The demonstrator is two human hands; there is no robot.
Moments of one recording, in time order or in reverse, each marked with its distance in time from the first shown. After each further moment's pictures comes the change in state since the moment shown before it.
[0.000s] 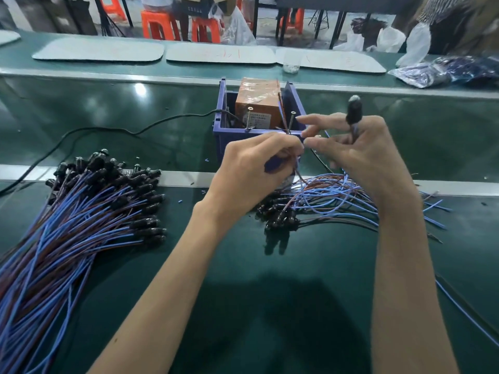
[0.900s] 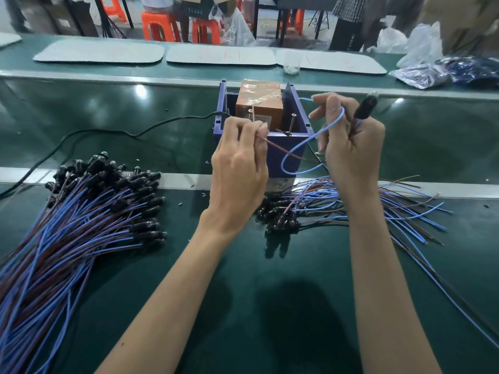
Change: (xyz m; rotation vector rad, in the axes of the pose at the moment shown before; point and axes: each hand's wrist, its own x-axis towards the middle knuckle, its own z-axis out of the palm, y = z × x) left_hand -0.003 0.001 0.009 0.273 0.265 -0.245; right_hand 0.014 0.008 0.034 0.065 0.474 -0.153
